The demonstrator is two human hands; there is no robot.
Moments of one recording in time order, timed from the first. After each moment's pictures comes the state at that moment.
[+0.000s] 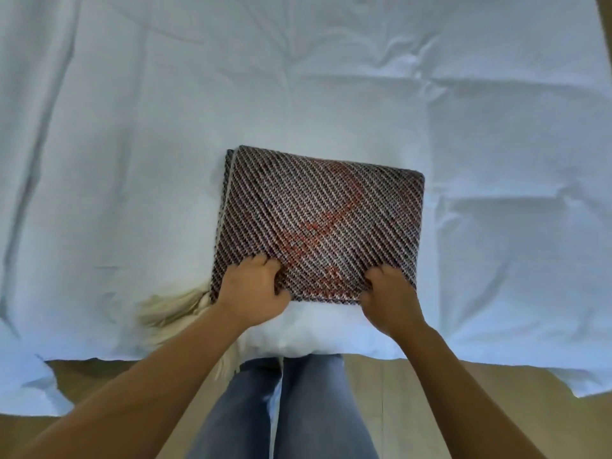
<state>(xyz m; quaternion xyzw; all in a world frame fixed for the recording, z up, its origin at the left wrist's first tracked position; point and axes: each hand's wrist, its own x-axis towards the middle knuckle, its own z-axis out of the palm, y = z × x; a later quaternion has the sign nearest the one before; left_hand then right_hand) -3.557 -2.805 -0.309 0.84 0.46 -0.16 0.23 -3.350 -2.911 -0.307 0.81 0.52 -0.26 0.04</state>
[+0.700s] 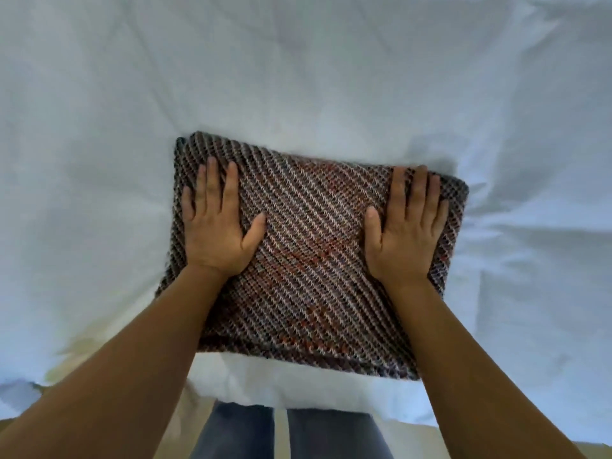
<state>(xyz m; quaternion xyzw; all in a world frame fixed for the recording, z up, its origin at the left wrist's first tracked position) -3.500 -2.698 -0.416 0.79 0.60 -0.06 0.15 -3.276 -2.781 -0.414 0.85 0.51 -0.11 -0.09</state>
